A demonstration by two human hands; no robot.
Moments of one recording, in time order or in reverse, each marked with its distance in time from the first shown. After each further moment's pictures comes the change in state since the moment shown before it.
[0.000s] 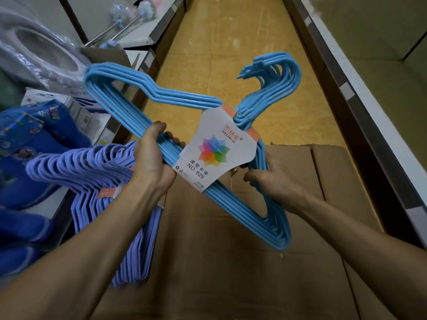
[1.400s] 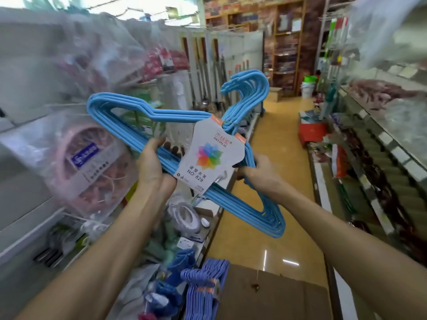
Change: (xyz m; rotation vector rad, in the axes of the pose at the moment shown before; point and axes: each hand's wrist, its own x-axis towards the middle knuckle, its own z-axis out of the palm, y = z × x) left_hand -0.533 0.608 0.521 -0.101 0.001 0.424; right_hand -0.317 -0.807 -0.302 0.042 -0.088 -0.494
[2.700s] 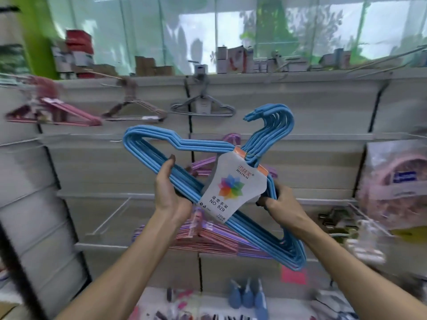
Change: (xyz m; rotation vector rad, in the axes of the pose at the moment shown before) left_hand -0.602 0.262 -0.240 -0.092 0.710 0.976; right_hand -0.401 -0.276 0.304 0.245 -1.069 -0.560
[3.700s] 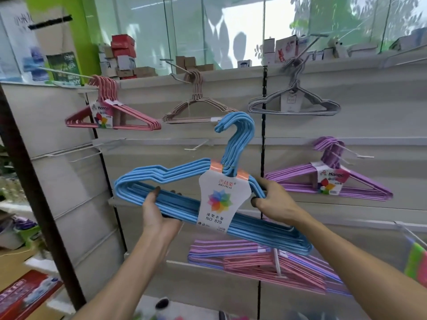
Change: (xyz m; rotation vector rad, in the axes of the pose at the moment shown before) left_hand 0.200 0.178 -0.229 -0.220 0.284 0.005; right_hand 0.196 -0.049 0.279 -0.235 -0.211 -0.192
